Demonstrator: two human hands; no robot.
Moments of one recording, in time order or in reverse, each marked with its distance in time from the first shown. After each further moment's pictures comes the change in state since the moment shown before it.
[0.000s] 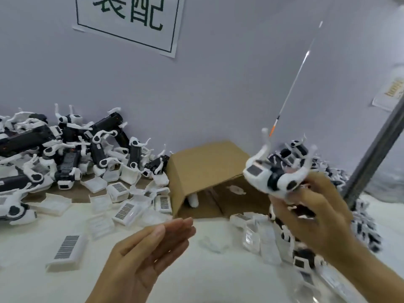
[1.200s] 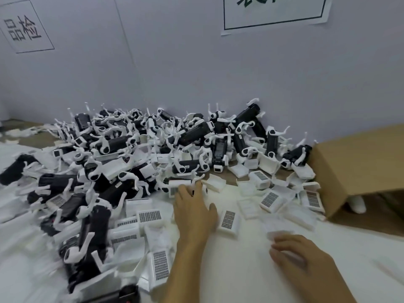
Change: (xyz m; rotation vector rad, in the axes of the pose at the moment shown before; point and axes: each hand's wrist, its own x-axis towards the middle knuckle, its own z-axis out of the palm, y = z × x) left_hand 0.026 0.062 -0.168 1.816 1.029 -0.093; right_hand -0.047 -0.199 0.181 0.776 -0.598 0.883
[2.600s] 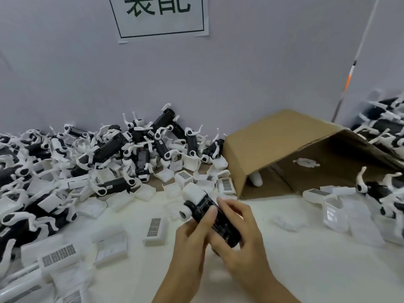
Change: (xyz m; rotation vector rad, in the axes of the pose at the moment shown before) left_hand -0.117 0.096 -0.015 -1.431 -0.772 -0.077; right_hand -0.021 -0.015 -0.023 0.393 0.285 -0.097
